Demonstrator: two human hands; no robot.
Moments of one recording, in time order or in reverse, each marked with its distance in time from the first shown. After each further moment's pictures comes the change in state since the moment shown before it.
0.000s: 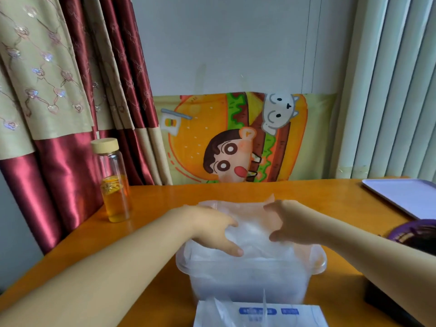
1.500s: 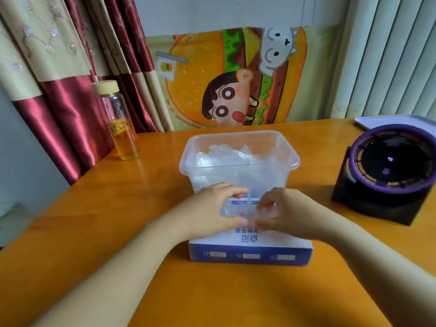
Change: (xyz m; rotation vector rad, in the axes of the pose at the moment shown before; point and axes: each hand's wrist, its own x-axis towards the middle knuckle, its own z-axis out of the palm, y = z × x) left_hand -0.087 0.060 0.113 -0.512 0.382 0.159; right_hand -0.130 -0.027 0.071 0.258 -0.036 -0.023
